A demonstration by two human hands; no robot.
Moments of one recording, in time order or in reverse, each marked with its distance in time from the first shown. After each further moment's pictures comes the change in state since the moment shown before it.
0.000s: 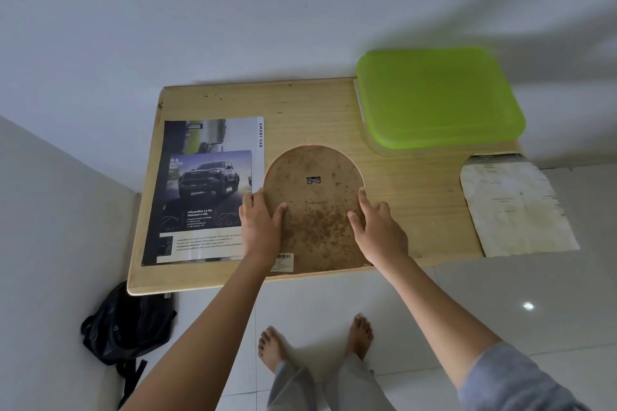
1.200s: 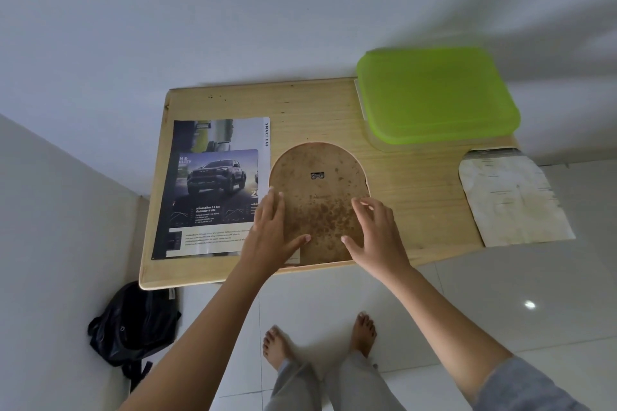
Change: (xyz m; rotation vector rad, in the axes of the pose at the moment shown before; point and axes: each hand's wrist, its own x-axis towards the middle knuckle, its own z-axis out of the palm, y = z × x) left_hand -0.024 -0.010 -0.027 0.352 -0.331 0.339; right_hand -0.030 0.001 0.004 0.033 0.157 -0.323
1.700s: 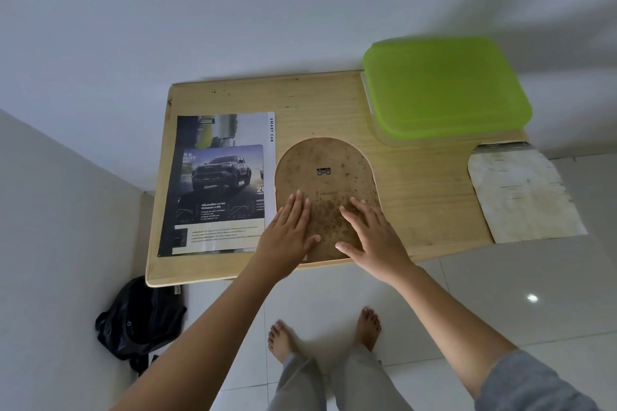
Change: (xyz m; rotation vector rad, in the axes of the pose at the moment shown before) left_hand 0.004 -0.006 0.020 0.277 -0.154 0.241; right_hand -0.001 0.000 0.012 -0.037 -0.257 -0.076
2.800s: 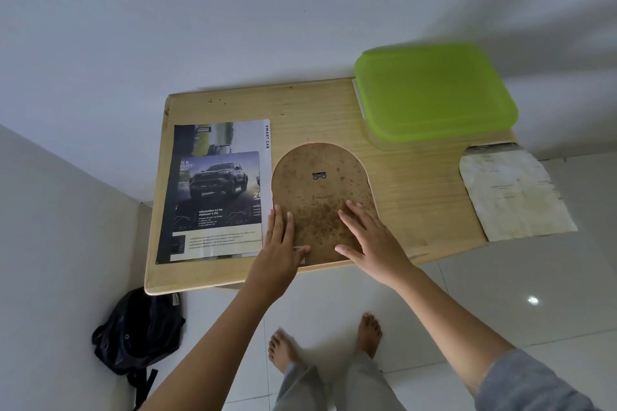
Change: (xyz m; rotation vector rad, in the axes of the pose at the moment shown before) left_hand -0.027 0.005 0.010 -0.228 0.038 -0.137; right_hand -0.006 0.004 0.003 0.034 0.029 -0.036
